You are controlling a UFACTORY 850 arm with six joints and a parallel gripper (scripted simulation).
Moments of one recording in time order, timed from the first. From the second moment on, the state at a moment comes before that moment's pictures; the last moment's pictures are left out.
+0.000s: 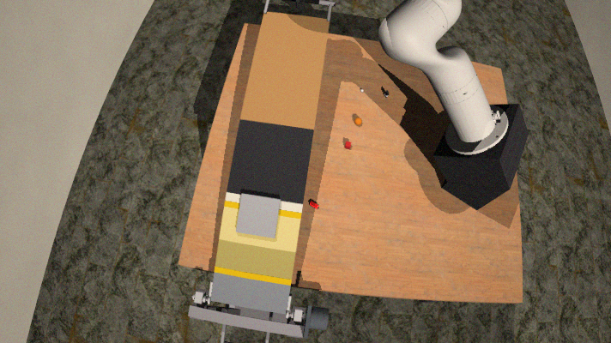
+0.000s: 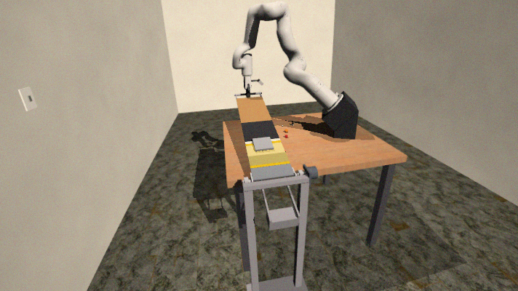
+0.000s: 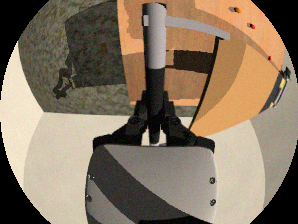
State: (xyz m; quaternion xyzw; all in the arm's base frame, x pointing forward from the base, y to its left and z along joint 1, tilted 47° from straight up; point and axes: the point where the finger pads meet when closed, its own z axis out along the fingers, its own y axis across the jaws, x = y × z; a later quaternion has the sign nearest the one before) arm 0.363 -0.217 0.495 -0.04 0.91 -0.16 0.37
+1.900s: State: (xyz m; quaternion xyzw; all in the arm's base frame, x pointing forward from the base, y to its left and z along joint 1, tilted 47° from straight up) arm 0.386 -0.233 0.473 -0.04 0.92 -0.16 0.37
